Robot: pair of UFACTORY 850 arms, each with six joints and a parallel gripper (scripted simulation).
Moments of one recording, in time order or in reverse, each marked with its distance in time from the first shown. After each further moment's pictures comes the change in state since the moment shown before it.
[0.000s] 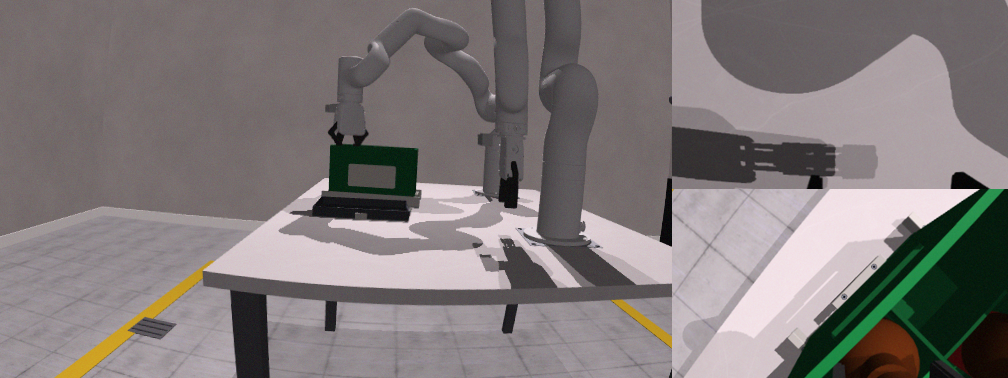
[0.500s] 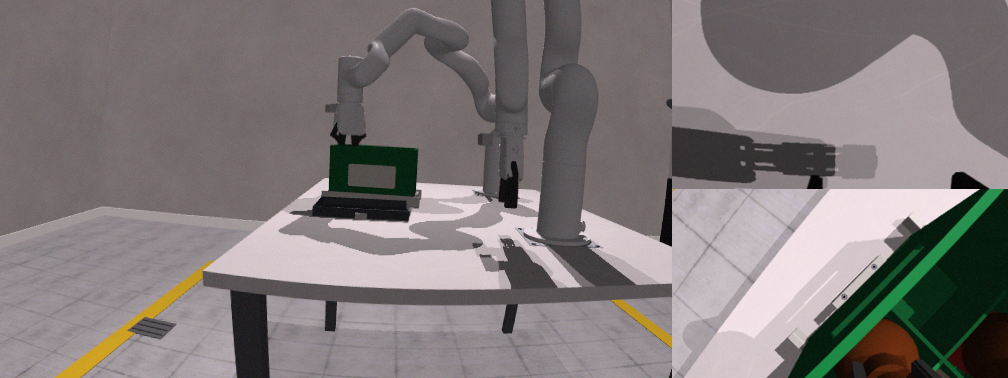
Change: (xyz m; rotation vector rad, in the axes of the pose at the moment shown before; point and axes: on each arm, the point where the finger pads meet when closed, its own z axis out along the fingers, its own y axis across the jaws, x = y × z) left arm 0.000 0.000 0.000 0.000 0.000 0.000; right arm 0.000 0.000 0.000 0.000 0.000 0.000
